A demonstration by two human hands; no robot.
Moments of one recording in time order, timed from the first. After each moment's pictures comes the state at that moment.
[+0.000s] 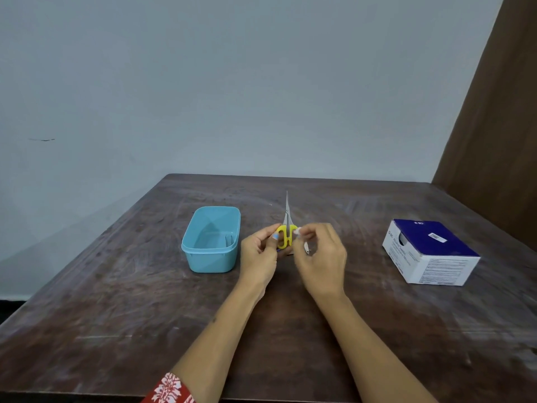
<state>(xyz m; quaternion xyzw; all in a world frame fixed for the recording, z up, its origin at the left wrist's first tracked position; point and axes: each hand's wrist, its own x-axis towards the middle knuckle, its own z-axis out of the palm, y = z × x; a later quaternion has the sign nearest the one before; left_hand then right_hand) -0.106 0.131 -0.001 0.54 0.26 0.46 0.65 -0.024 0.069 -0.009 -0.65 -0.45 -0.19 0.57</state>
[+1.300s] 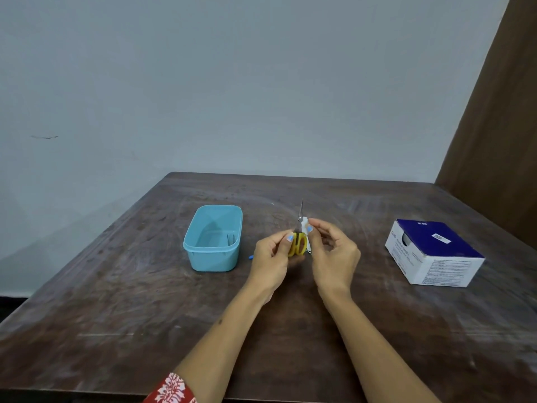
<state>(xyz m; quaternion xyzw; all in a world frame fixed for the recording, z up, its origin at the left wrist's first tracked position) -0.105 0.123 -0.003 0.59 0.24 0.39 0.66 -0.019 0.070 -0.009 -0.62 -0.33 -0.05 0.71</state>
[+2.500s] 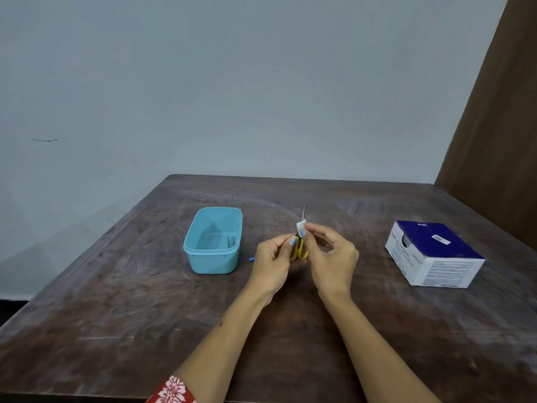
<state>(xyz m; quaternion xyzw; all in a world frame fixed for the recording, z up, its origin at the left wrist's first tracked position) -0.108 0.119 0.000 0.62 0.23 0.37 0.66 -0.022 0.069 -0.007 -0.60 -0.36 -0.04 0.71</state>
